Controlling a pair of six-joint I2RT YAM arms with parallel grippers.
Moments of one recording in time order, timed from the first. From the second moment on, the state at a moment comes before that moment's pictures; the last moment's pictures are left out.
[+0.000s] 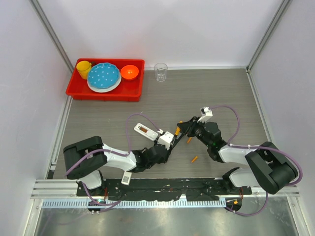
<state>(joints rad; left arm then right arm) -1.21 1.62 0.55 0.45 -0.43 -0.39 0.53 1.32 0.26 0.85 -0.08 0.66</state>
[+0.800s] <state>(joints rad) -1.21 1.63 0.55 0.46 -0.43 -0.40 0.52 1.32 0.22 0.95 -0.18 0.79</state>
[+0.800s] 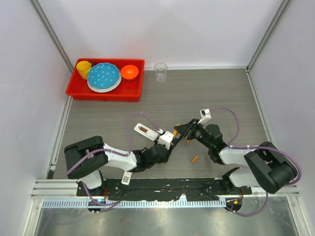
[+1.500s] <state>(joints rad) -1.18 1.61 0.54 0.46 -0.38 -0.41 0.49 1.17 0.29 0.71 -0.16 0.74</state>
